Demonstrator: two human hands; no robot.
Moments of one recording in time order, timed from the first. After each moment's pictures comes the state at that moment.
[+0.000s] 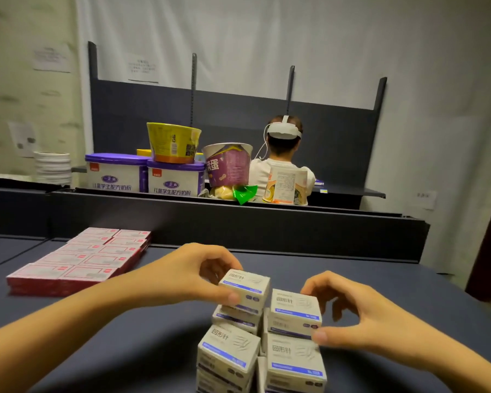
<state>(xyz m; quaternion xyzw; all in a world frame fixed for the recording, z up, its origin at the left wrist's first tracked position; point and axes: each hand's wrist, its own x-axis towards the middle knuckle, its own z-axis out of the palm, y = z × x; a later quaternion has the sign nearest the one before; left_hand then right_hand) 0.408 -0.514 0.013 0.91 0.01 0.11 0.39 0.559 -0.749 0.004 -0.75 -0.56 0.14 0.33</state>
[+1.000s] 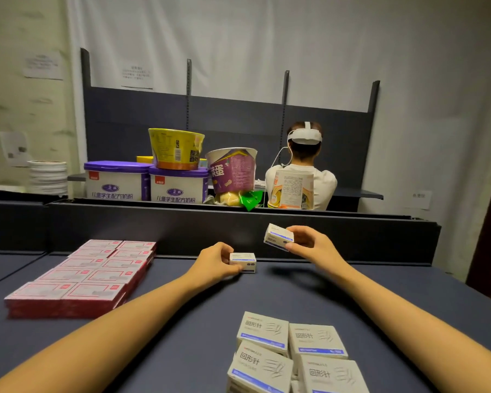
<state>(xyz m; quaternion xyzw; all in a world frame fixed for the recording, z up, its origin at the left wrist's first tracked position) 0.533 -0.412 -0.063 0.88 0.19 0.23 0.37 0.681 -0.610 -0.025 -0.71 -0.47 0.06 0.53</state>
